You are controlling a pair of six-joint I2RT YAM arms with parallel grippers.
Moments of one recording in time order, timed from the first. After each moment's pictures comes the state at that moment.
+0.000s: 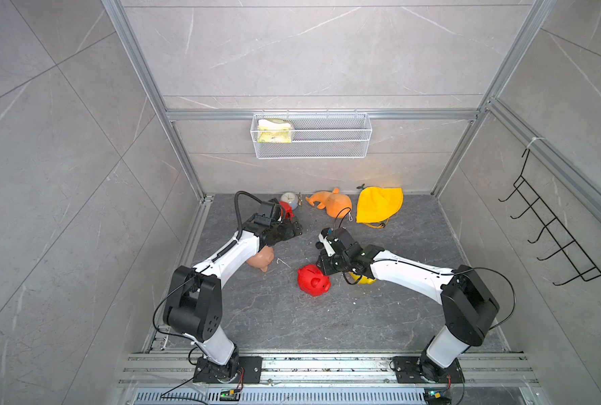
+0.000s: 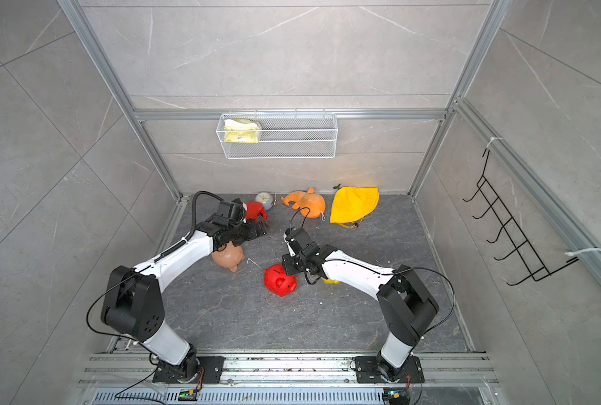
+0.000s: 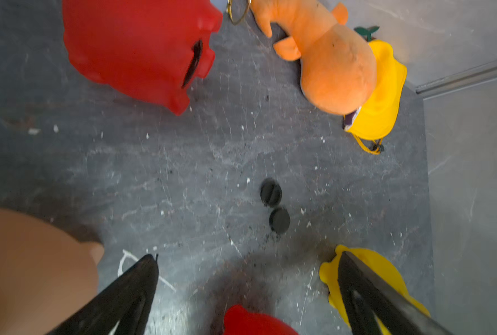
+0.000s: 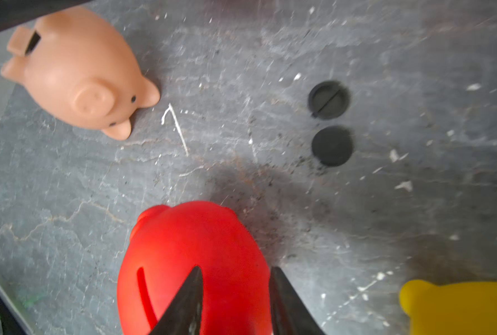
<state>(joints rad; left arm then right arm) -0.41 1.61 1.22 -0.42 0.18 -0.63 0.77 1.69 1.15 -0.35 -0.07 0.40</state>
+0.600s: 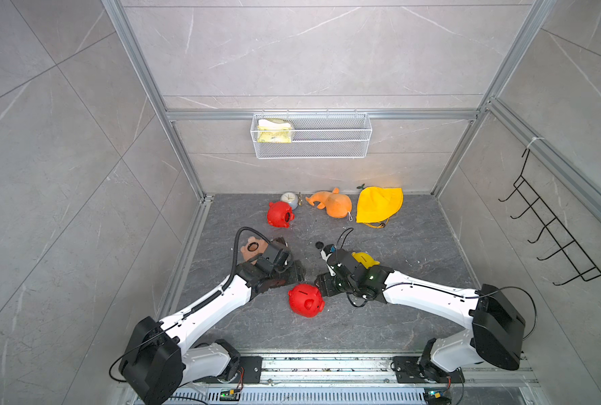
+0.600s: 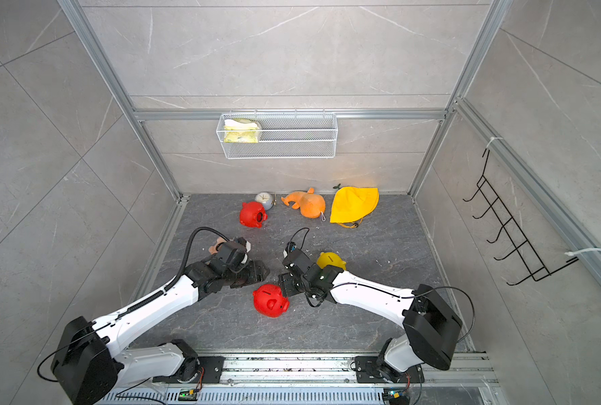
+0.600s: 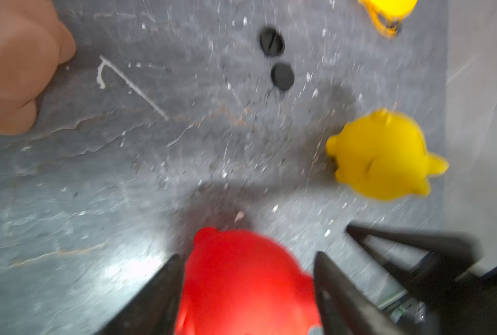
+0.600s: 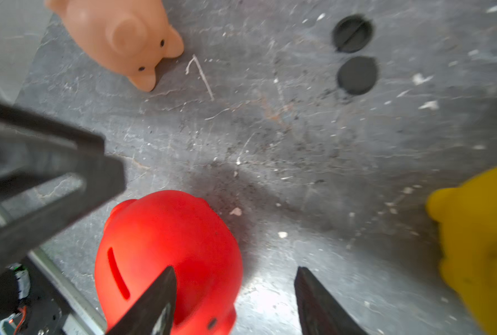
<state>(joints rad) -0.67 1.19 0.82 -0.54 0.09 -0.77 0.93 1.49 0.99 -0.39 0.06 0.53</state>
